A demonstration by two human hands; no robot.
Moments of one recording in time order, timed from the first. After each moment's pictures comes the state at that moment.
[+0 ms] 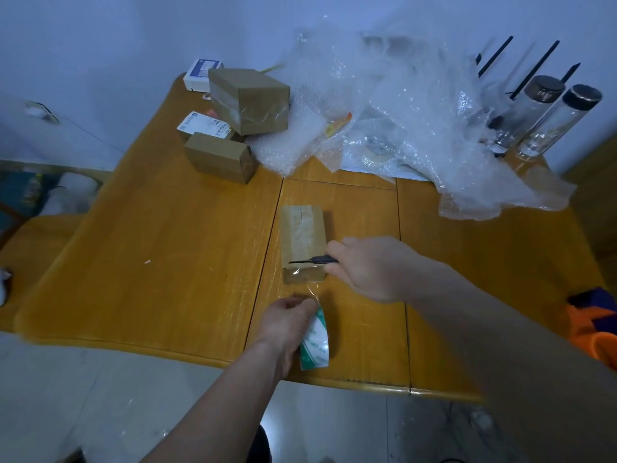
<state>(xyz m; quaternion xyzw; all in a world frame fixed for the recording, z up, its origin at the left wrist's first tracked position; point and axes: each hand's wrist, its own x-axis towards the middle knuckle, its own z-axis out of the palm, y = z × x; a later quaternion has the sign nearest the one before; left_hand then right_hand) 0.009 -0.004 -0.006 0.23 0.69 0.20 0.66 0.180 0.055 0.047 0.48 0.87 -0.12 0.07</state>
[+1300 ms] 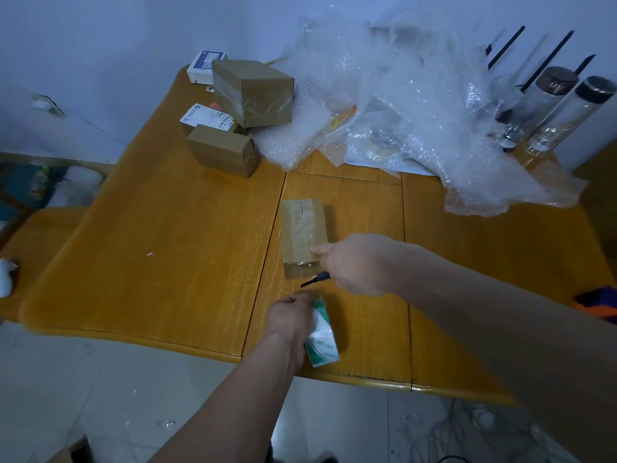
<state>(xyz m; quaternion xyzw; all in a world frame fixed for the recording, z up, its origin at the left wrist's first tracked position) 0.021 -0.001 -0.027 0.15 0.72 0.25 0.63 0.155 0.069 0.041 0.41 0.86 -0.11 0.27</state>
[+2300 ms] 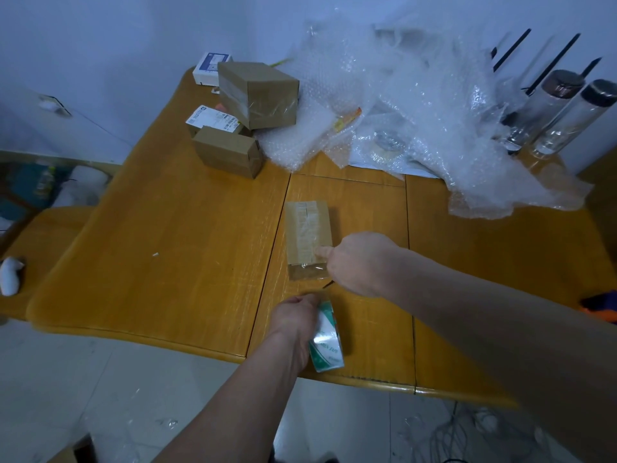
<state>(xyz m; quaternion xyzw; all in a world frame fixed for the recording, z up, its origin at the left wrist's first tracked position) 0.021 0.000 -0.024 0.15 0.70 0.25 0.66 0.131 0.059 0.077 0.34 0.85 0.05 0.41</state>
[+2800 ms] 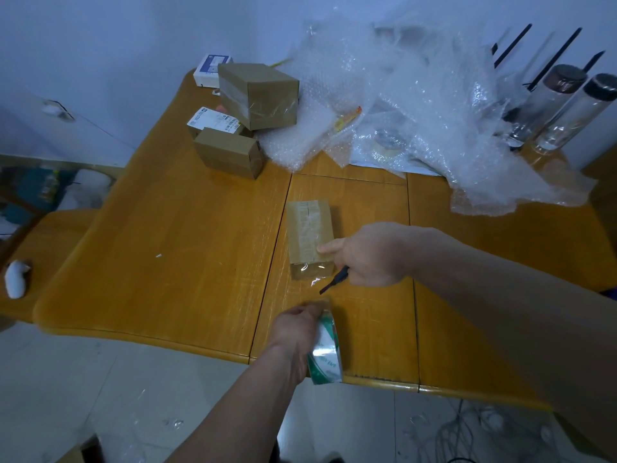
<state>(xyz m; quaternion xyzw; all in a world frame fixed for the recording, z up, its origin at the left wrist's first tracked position) 0.014 -0.016 -0.018 0.16 0.70 0.21 0.66 0.168 0.086 0.053 0.38 0.86 -0.13 0.31</state>
